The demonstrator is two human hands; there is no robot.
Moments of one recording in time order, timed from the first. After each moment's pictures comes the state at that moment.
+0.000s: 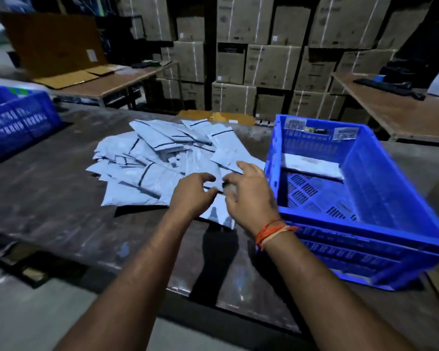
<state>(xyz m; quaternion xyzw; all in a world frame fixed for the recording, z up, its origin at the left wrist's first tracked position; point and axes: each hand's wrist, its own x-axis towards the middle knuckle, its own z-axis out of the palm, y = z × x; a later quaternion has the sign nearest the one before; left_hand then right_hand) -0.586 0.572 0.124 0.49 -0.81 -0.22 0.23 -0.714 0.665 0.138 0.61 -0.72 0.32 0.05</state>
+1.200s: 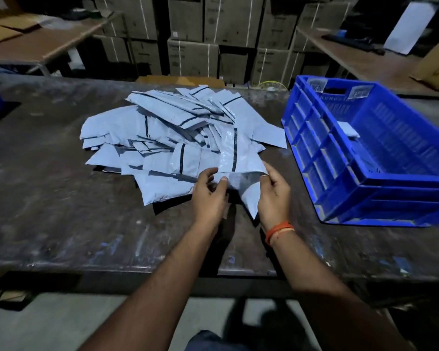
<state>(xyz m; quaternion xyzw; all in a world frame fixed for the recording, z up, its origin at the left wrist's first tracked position) -0.470 0.489 0.029 0.41 -0.58 -0.58 0.40 -0.574 0.564 0.032 0.24 -0.66 0.70 -0.10</state>
